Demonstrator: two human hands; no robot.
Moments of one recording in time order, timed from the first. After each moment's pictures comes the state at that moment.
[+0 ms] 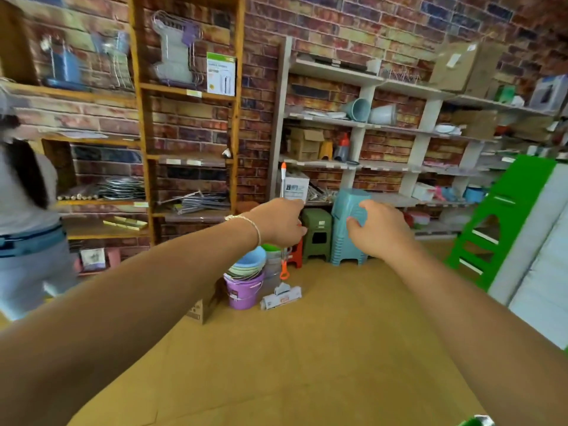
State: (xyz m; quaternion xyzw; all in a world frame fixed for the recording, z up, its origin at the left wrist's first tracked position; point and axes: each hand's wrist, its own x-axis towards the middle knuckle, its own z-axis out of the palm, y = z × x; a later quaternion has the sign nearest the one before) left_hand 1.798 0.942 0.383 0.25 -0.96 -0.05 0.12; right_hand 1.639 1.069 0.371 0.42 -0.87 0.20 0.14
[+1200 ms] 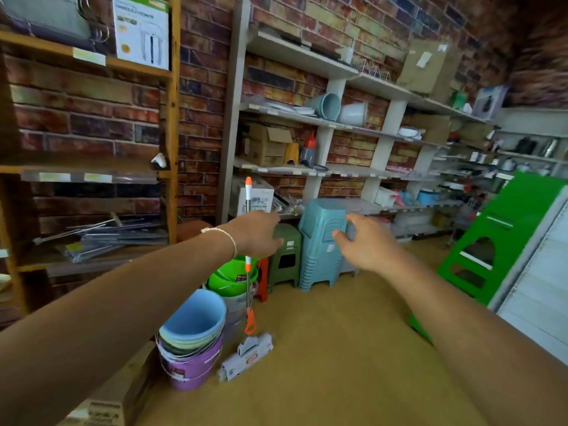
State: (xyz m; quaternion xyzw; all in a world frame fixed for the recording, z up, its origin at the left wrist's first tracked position) left_hand 1.495 0.434 0.364 0.19 -0.97 -0.08 0.10; right_hand 1.355 0.618 0.368 0.38 -0.90 0.18 0.09
